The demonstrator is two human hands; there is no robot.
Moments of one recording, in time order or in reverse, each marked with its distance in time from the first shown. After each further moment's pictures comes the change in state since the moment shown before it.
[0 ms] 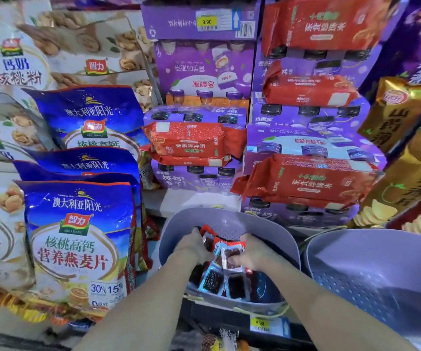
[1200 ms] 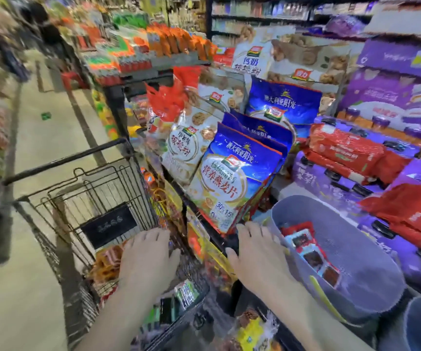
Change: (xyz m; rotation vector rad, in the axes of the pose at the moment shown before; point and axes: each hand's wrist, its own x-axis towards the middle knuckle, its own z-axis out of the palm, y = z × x) left_hand -0.348 -0.158 0.072 0.120 0.708 -0.595; right_hand -0.211 -0.109 0.103 -0.807 0.155 -0.869
